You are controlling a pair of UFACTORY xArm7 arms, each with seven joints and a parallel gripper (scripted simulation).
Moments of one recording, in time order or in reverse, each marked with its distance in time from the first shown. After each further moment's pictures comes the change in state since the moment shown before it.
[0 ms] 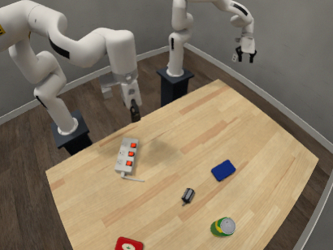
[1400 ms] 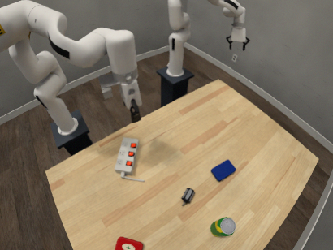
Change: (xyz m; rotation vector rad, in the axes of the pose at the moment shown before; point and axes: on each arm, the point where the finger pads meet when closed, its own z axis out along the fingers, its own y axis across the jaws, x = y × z) left arm 0.113 -0.001 -0.085 -0.039 0.194 0.456; right arm 0.000 0.000 0.000 0.000 0.000 0.000
